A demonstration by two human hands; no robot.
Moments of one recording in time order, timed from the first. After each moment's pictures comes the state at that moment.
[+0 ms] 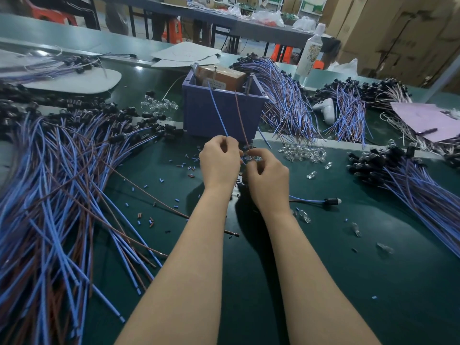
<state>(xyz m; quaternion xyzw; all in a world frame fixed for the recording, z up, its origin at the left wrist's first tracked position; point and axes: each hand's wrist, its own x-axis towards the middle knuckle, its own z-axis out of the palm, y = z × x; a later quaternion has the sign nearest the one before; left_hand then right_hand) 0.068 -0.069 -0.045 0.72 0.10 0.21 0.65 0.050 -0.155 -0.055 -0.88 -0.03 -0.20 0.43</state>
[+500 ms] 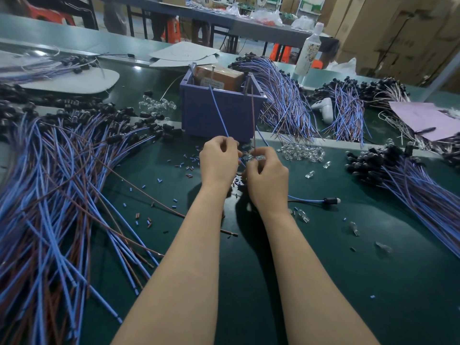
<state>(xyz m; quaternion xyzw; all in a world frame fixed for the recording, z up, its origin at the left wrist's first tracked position) 0.073 -0.066 -0.048 0.73 0.08 0.18 0.66 0.052 -0.155 -0.058 -0.88 -0.01 -0.21 0.43</state>
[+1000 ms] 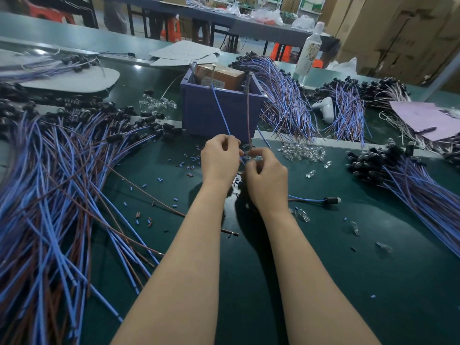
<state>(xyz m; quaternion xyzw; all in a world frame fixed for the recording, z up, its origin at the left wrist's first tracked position) 0.075 -0.066 -0.049 0.73 0.07 0.18 0.66 0.051 -0.154 -0.057 -0.88 -0.01 -0.20 0.43</state>
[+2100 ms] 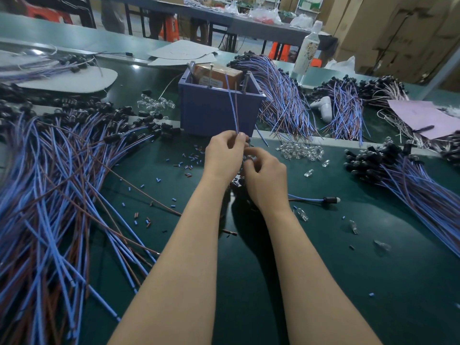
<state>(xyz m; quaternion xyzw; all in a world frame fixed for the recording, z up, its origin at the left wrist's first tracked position) 0.072 -0.068 -0.037 0.75 0.02 0.14 0.65 0.045 -0.155 -0.047 -0.88 -0.04 -0.18 0.43</state>
